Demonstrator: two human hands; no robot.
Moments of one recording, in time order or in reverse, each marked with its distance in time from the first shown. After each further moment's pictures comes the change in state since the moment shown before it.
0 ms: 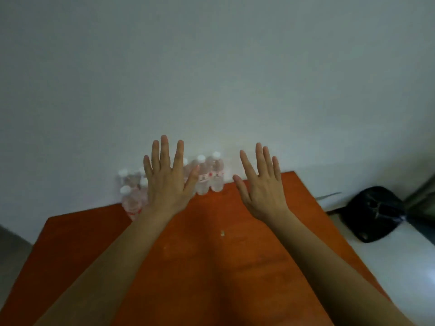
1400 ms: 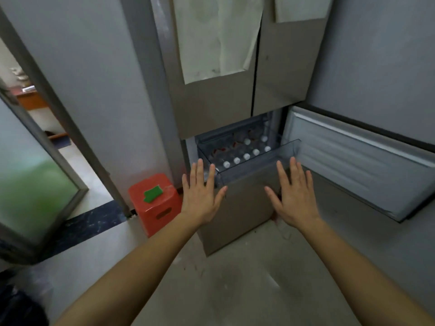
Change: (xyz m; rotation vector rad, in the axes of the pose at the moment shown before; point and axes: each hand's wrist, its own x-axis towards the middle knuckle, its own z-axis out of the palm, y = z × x) left_hand -0.554 1.070 0.047 -0.518 -0.591 1.821; right_hand -0.893 0.450 -0.487 -0.803 0.193 1.898
